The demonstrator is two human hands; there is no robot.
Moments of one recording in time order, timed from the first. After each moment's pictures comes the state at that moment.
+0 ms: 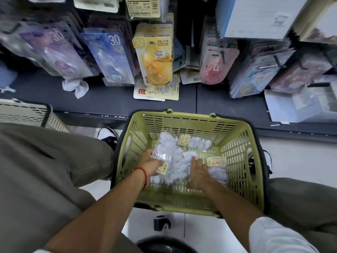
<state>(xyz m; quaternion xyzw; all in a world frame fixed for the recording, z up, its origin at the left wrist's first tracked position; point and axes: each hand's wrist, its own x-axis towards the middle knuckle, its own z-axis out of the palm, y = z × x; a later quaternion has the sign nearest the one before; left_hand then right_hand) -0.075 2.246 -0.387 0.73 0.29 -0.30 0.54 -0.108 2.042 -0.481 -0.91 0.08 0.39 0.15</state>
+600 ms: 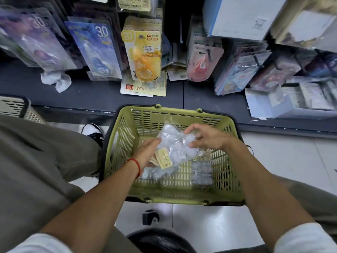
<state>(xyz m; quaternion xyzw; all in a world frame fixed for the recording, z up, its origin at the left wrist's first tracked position) -0.069 2.229 -0.368 0.70 0.20 -0.33 0.60 -0.042 1.966 -0.327 -0.81 0.04 0.35 0.47</state>
